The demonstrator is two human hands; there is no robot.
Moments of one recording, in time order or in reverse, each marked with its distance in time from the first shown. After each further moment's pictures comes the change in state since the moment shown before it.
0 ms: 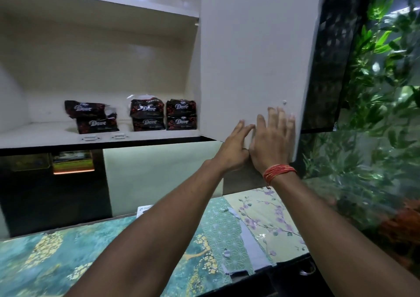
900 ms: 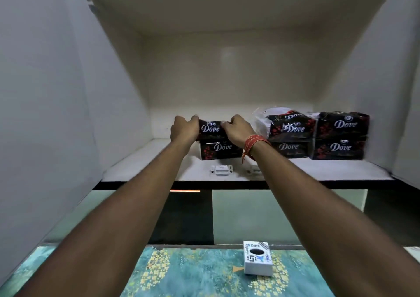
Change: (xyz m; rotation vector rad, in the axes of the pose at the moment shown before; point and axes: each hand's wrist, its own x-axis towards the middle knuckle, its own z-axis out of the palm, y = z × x) left_hand -0.016 -0.325 -0.402 -0.022 0.824 -0.804; right_hand 0.136 -0.466 0.173 1.067 -0.763 0.056
